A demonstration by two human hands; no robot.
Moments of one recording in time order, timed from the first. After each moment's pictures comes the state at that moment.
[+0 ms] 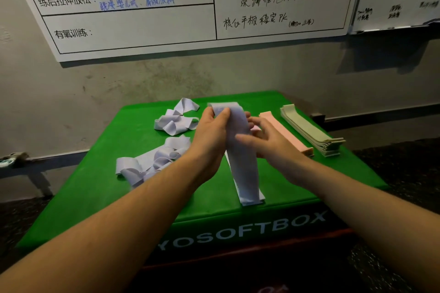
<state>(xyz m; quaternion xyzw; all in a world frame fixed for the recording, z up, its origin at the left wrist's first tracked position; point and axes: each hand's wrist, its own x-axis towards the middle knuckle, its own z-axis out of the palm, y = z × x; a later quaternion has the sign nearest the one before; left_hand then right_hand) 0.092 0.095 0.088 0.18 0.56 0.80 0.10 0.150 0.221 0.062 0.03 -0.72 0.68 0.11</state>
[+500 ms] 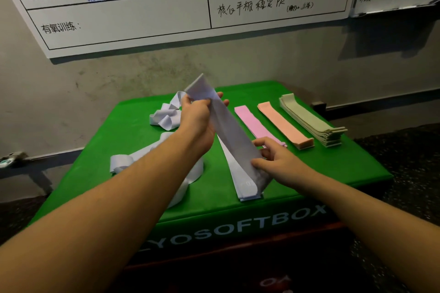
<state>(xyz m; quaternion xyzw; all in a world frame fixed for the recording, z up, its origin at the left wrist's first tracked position) 0.046 0.110 0.095 0.05 0.49 0.87 0.08 0.152 0.256 0.001 -0.01 -0.81 0.59 0.05</state>
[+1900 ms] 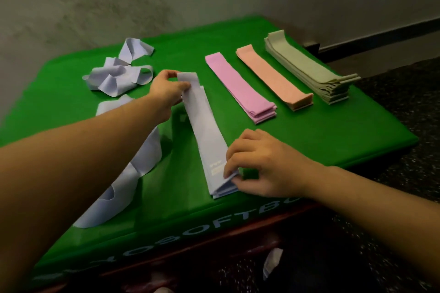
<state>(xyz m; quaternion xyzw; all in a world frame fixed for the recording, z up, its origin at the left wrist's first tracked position) -0.116 0.158 -0.037 0.04 0.80 0.59 0.11 0.123 0.299 -0.072 0.28 -0.92 0.22 0.18</state>
